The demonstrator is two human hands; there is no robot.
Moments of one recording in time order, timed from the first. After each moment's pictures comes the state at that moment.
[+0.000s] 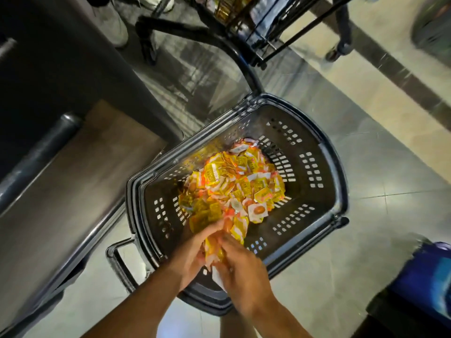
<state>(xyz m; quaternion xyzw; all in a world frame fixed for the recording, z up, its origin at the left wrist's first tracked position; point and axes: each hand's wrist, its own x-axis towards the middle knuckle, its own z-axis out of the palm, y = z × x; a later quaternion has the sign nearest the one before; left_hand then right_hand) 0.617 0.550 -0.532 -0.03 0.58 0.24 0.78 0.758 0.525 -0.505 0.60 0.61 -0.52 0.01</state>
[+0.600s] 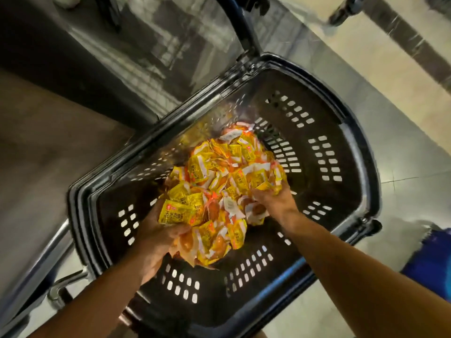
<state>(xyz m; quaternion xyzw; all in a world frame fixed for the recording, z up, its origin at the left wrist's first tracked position) 0.577 0.571 -0.625 0.07 0.68 0.22 0.70 0.830 0.639 -0.667 0.80 0.19 -0.56 -0.05</state>
